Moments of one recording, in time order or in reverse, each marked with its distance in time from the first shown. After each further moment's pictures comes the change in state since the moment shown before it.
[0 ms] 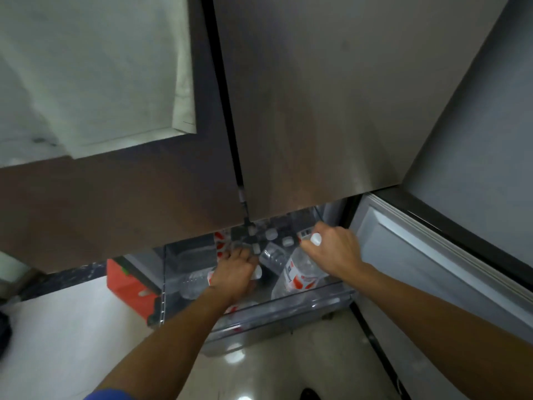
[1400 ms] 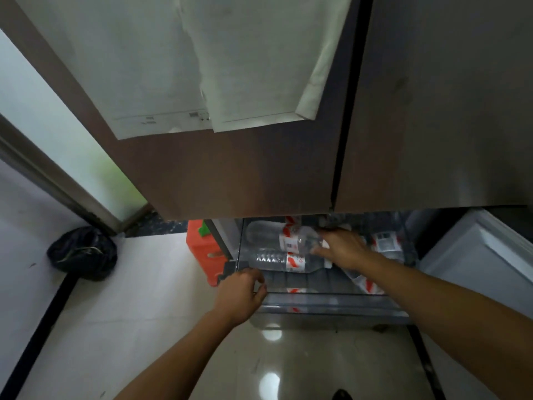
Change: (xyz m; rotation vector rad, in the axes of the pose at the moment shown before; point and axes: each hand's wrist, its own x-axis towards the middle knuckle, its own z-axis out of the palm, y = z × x) left_hand -0.141 -0.042 0.010 -0.517 0.241 -0.411; right_hand 0.043 -0.071 0.089 -0.038 -0.488 -0.449
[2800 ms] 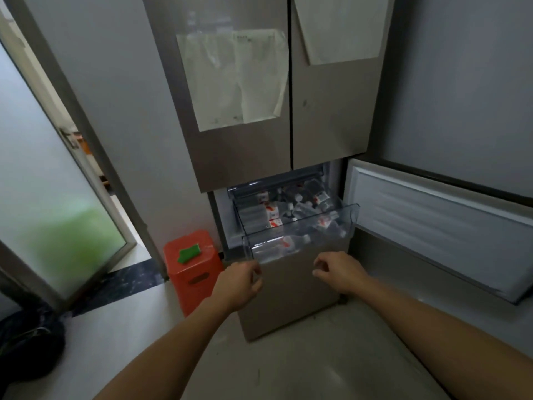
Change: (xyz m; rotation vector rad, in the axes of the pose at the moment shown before) left_hand -0.245 -0.056 -0.082 0.036 -0.013 0.437; right_hand -0.331 -0.246 0.083 0.128 0.272 0.440
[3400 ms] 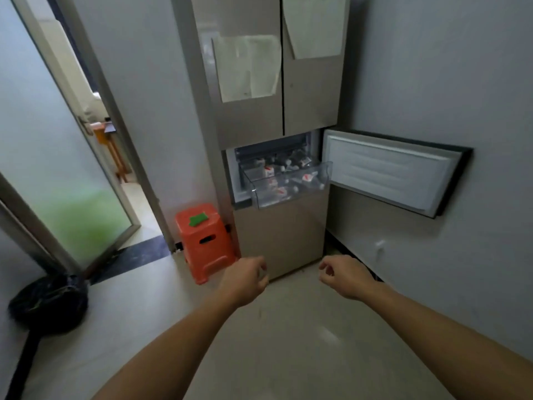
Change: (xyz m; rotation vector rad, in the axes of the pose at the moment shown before) left_hand -0.328 0.052 -0.009 0.021 -0.049 0.082; right_hand -0.353 -0.087 0.085 -0.020 0.034 0.097
